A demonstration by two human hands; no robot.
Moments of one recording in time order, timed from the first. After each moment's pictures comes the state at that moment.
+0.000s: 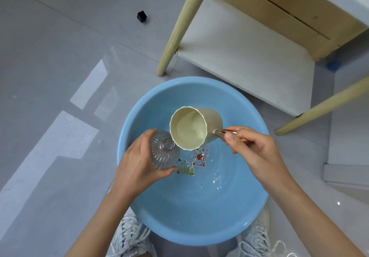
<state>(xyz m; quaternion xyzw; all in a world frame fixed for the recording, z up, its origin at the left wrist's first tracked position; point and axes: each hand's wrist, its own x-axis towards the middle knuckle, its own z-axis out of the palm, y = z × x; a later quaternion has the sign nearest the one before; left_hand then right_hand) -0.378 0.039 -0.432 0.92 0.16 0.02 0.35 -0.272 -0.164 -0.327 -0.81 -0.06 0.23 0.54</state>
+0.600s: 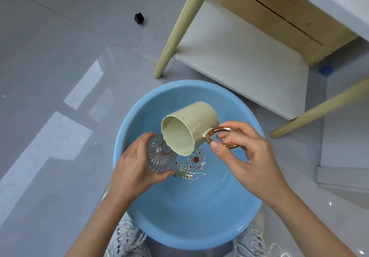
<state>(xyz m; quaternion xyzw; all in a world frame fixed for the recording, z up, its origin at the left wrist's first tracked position) -0.378 0.041 -0.434 0.92 0.16 0.01 0.35 -0.276 -0.152 -0.321 -0.86 -0.19 0.13 0.45</state>
